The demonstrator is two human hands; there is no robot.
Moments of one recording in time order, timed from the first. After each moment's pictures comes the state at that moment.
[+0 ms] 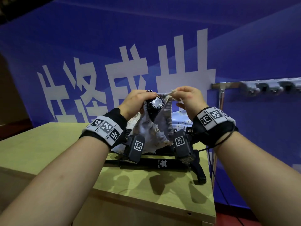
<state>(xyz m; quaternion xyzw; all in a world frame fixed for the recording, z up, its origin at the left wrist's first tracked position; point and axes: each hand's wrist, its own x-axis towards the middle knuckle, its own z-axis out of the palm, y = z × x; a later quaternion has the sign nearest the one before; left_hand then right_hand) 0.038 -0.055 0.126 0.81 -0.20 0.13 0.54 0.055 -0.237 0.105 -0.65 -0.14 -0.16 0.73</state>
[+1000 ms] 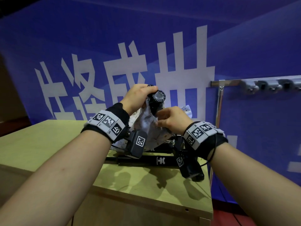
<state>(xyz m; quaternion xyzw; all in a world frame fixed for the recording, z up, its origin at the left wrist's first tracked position) 0.046 -0.065 0.129 0.82 -0.19 0.16 0.52 0.039 -0.215 0.064 -0.86 -0.23 -0.12 0.43</state>
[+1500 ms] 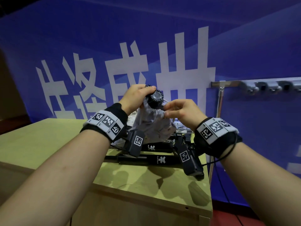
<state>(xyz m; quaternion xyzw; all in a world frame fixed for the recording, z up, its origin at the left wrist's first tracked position) 0.042 -0.056 0.126 0.82 -0.18 0.18 0.52 0.025 -0.236 0.079 -0.77 -0.23 -0.11 0.59</state>
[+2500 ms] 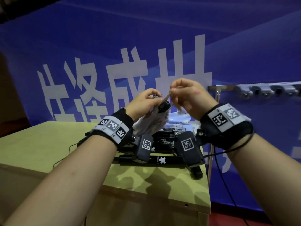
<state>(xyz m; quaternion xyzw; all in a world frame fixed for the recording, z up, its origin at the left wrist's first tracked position) 0.021 -0.069 0.120 0.83 -0.20 0.11 0.51 -0.009 -0.241 0.128 -0.62 -0.30 -0.07 0.72</state>
